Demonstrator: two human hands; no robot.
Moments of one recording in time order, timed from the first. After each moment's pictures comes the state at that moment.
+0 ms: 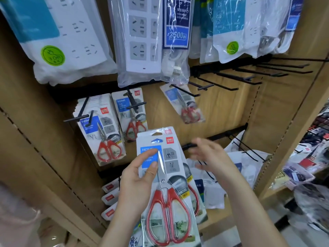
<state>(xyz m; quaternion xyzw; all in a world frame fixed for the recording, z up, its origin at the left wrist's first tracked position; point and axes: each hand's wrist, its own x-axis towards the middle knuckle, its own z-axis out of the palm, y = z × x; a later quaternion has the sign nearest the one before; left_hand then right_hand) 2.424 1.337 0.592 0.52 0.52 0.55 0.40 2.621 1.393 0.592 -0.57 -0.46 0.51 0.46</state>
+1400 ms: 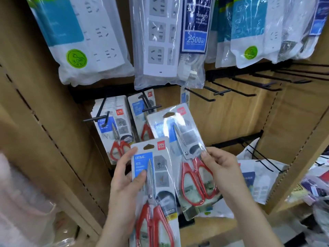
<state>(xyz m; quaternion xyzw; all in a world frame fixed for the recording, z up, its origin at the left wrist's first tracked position) 2.397 1.312 0.602 0.37 0.43 0.65 0.49 2.603 1.371 0.592 -0.43 -0.51 0.48 0.56</state>
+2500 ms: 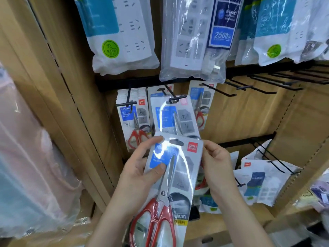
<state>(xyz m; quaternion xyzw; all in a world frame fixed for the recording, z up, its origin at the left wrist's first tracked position) 2.369 1.284 0.625 0.51 0.44 0.56 0.47 2.537 1.342 0.607 -0.45 -0.48 0.49 0.57</state>
